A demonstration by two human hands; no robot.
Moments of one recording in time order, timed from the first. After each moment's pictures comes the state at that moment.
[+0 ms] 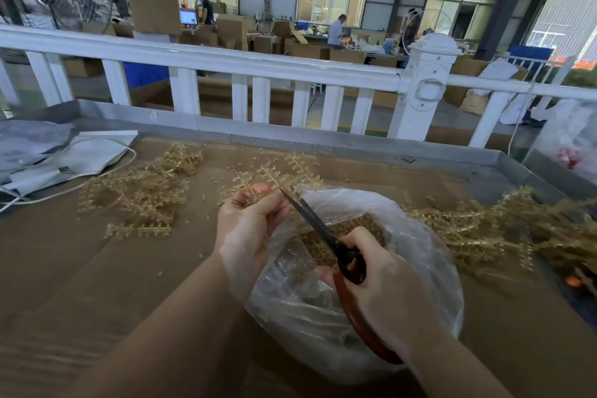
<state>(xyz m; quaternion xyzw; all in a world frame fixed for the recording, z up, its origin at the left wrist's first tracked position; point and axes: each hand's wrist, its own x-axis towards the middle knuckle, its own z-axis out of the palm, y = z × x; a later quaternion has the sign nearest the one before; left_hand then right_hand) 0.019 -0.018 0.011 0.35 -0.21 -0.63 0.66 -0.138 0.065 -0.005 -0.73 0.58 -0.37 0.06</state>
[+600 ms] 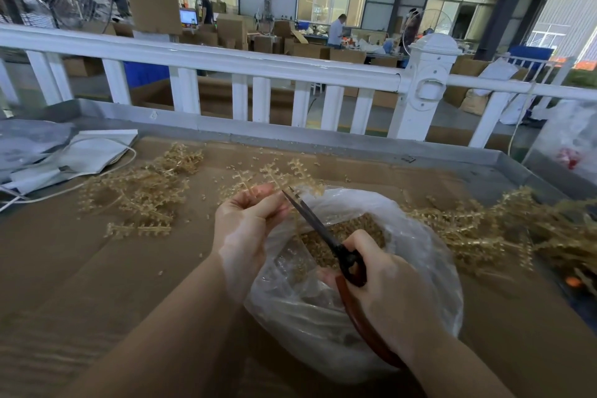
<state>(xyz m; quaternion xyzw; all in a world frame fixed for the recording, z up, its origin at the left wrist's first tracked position) 0.020 -0.020 0.007 0.37 -0.25 -0.60 0.66 -0.141 0.065 -0.007 -0.74 0.58 -0.34 0.04</state>
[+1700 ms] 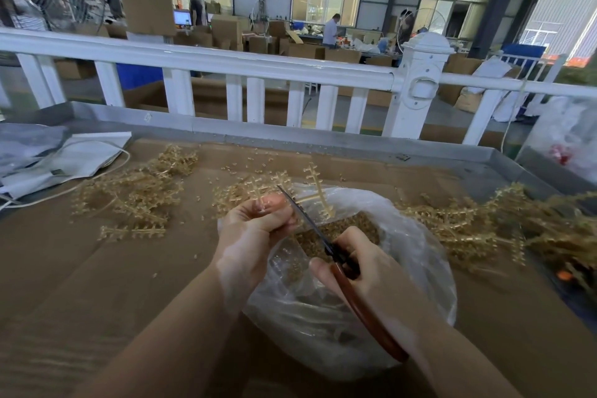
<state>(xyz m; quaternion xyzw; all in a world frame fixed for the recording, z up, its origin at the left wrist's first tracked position) 0.015 -0.009 0.000 0.35 -0.30 -0.64 0.61 -0.141 0.060 0.001 -0.71 0.59 -0.33 0.20</state>
